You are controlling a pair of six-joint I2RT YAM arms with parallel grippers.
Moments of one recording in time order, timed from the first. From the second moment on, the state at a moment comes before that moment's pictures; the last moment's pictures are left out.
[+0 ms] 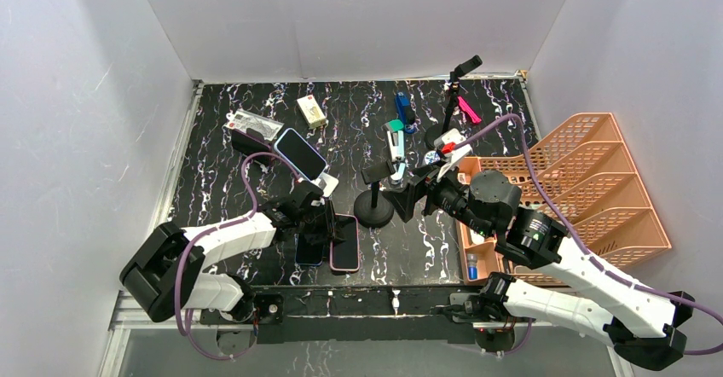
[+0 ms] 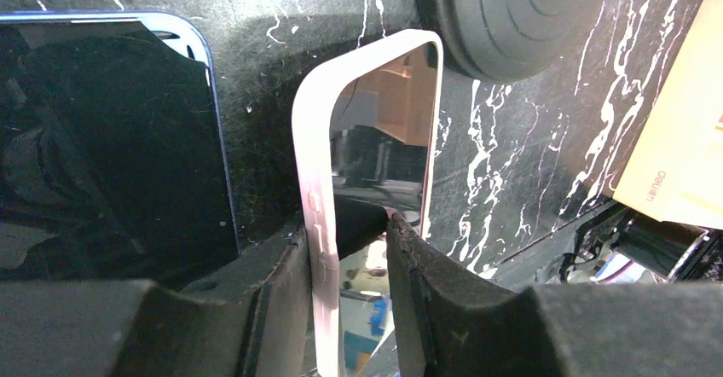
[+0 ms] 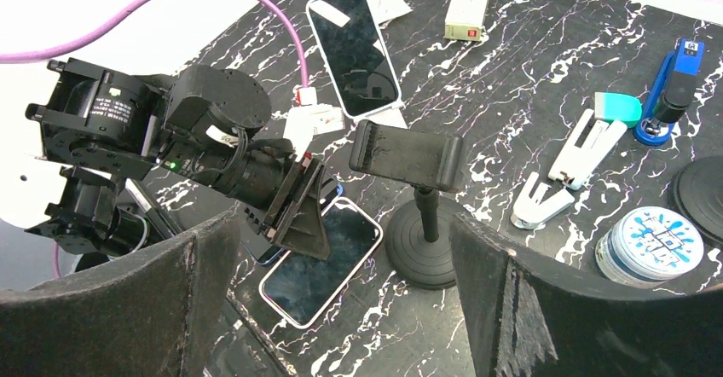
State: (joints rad) left arm -0.72 1.32 0.54 -0.19 0.16 -0.86; right arm 1.04 0.74 0.93 -0.35 0.19 0.26
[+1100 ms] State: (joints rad) left arm -0.72 1.18 0.65 -0.44 0.07 -0.76; right arm 1.04 0.76 0.92 -0.36 0.21 0.26
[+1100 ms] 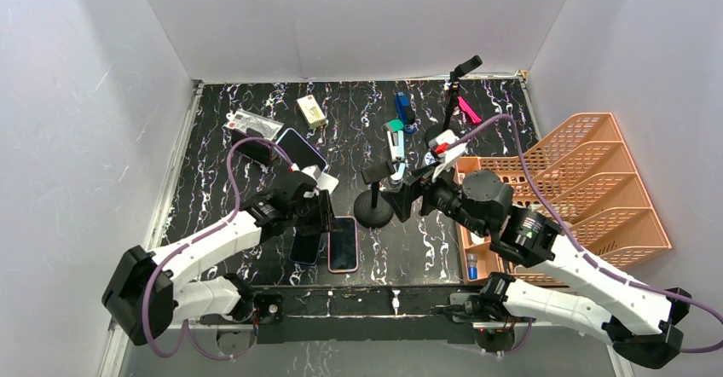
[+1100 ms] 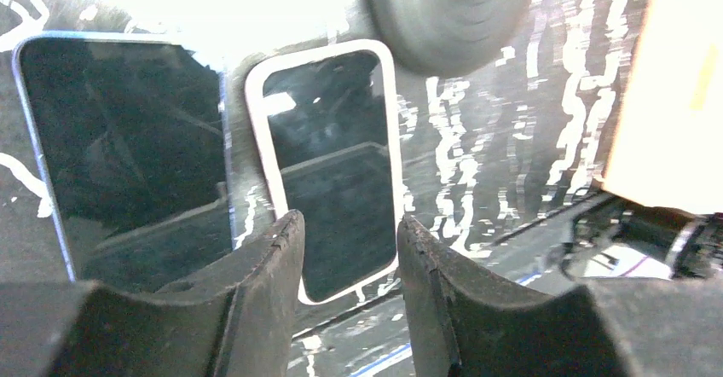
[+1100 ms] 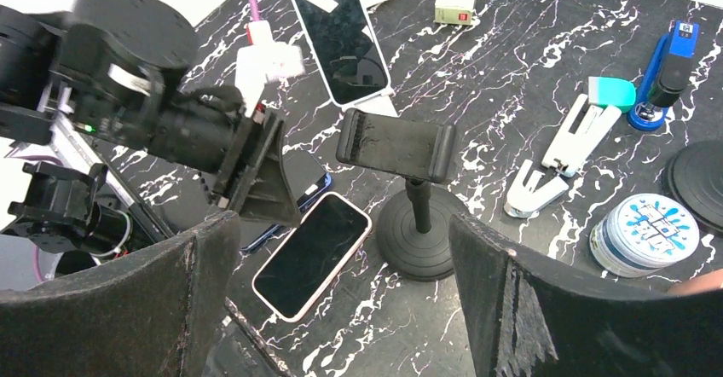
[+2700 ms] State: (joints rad) left arm -0.72 0.52 0.48 -0.17 -0.27 -0.15; right arm 1.04 1.16 0.36 0.70 0.44 0.21
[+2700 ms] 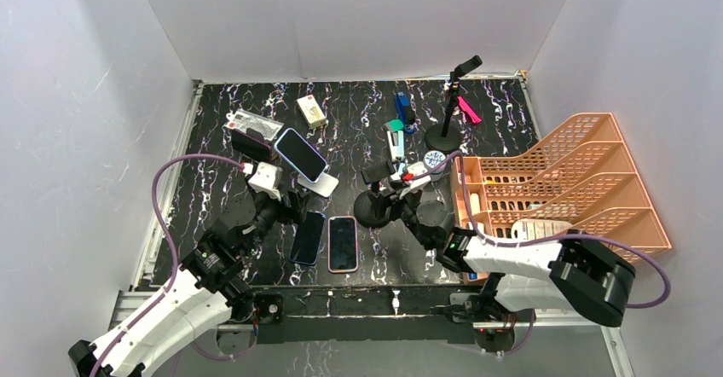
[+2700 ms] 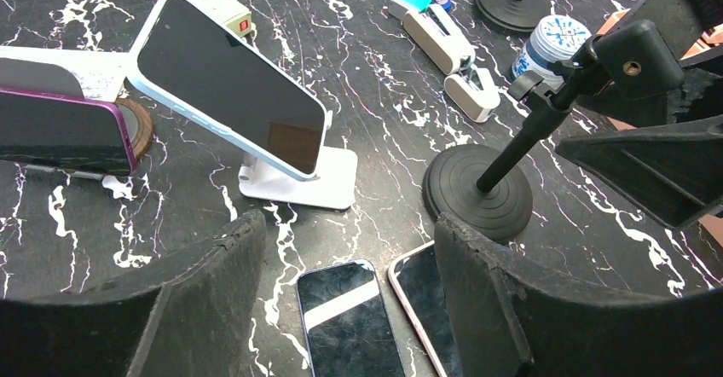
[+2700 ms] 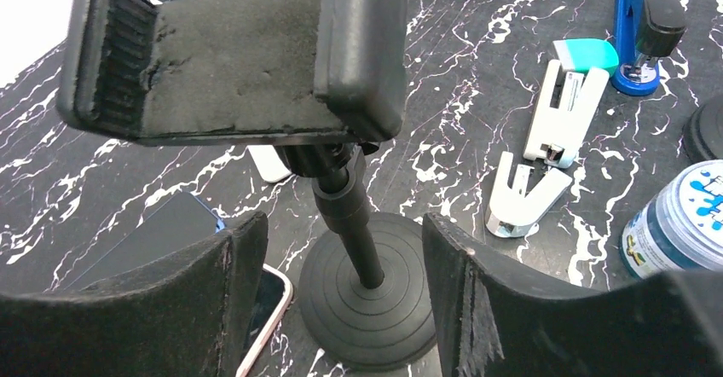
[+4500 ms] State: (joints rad) left arm -0.72 0.48 0.48 -0.17 -0.29 -0.15; right arm 0.87 1.45 0.89 0.67 0.42 -0.02
